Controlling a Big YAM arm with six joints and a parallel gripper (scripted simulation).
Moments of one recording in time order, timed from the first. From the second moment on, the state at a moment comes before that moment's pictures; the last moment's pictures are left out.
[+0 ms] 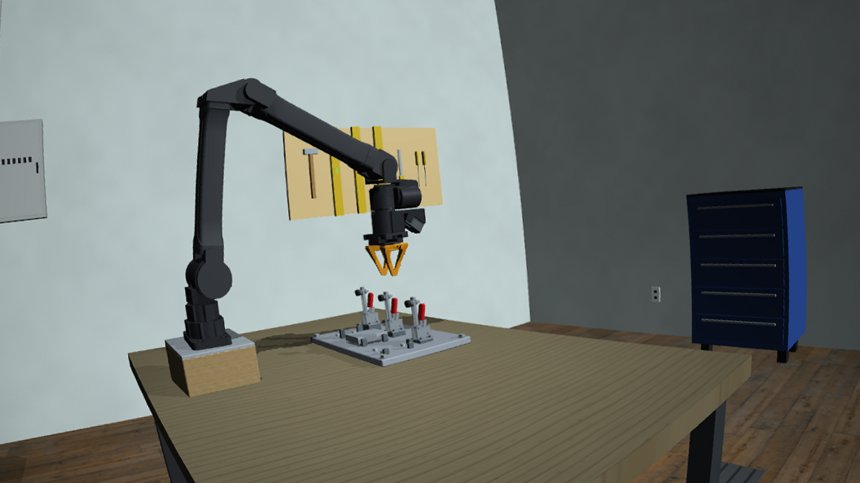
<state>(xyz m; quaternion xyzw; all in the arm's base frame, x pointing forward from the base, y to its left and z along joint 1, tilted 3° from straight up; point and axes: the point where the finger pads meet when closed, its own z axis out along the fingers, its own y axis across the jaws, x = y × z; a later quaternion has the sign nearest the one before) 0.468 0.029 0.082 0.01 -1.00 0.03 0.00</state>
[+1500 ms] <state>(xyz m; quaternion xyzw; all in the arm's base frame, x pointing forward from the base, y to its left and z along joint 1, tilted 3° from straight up) 0.472 0.027 0.025 0.02 -1.00 0.03 0.00</state>
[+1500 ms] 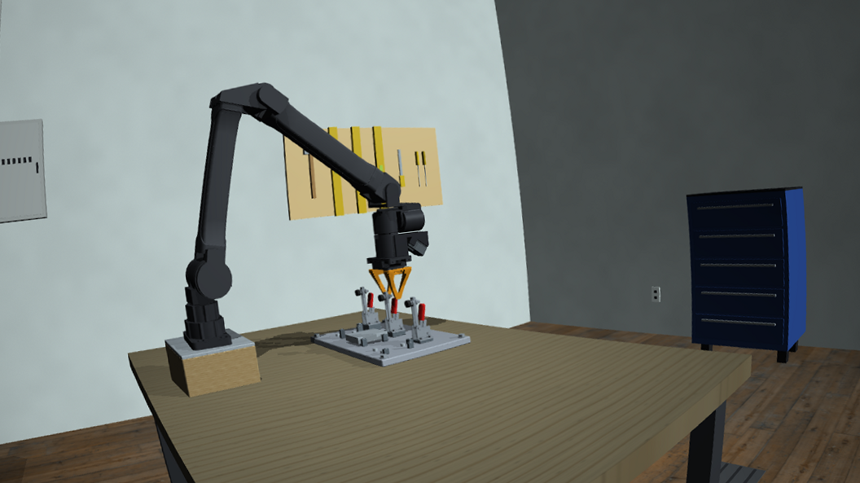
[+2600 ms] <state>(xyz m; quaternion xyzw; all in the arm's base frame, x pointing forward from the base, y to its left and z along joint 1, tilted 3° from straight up) 0.471 0.026 0.009 0.01 -1.00 0.03 0.00</state>
